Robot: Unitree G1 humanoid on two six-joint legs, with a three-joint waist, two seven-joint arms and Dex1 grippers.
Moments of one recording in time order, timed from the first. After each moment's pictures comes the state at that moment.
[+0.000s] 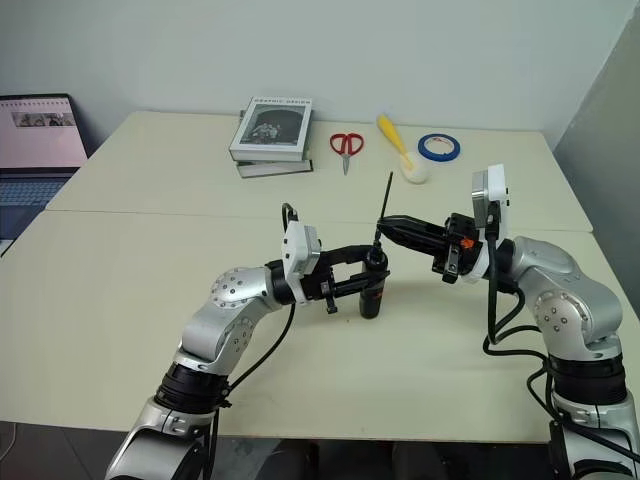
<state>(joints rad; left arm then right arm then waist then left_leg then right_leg) -0.48 0.28 -0.20 -0.05 -0.35 0.19 -0.95 -0.50 -0.59 -0.10 -0.28 0.85 0.64 0.94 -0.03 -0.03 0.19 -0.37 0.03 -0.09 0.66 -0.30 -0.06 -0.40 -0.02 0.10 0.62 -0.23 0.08</state>
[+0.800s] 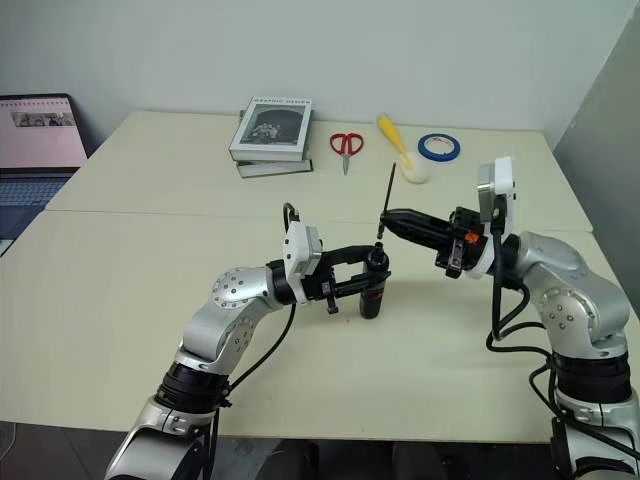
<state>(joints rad) -0.49 0.28 -0.21 -0.05 -0.35 0.19 -0.95 -0.52 -0.60 -0.13 -0.28 0.86 0.64 0.92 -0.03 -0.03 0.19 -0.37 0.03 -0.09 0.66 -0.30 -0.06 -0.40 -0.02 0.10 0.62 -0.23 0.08</state>
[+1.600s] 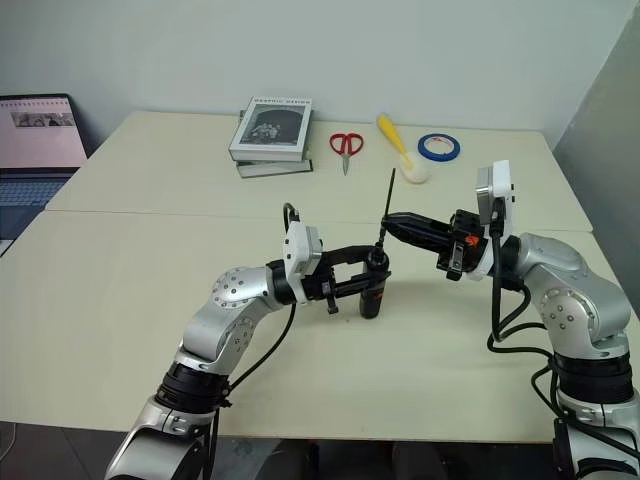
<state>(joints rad) -0.48 0.28 -0.21 -0.05 -0.35 0.19 -0.95 -0.51 -0.61 -0.11 -0.28 0.84 0.64 0.94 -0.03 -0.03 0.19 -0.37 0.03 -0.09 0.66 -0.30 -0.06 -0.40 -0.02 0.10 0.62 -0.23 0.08</state>
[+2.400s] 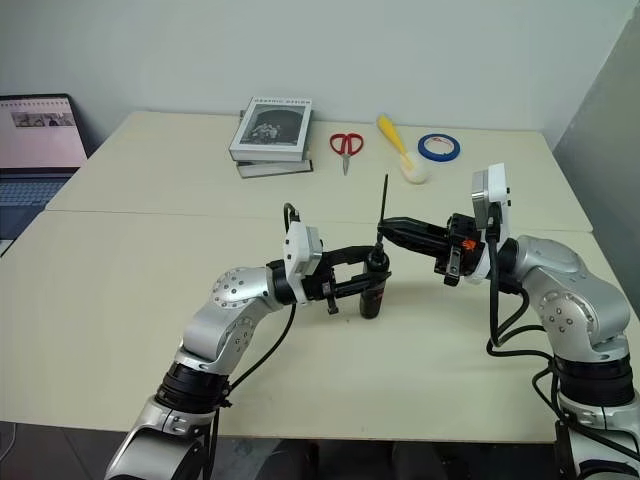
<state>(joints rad) -0.49 0.28 -0.21 -0.05 -0.35 0.18 -0.95 -0.50 -0.62 -0.10 -0.31 0.84 0.64 0.94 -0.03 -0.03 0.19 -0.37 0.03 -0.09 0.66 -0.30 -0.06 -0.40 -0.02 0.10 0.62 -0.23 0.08</state>
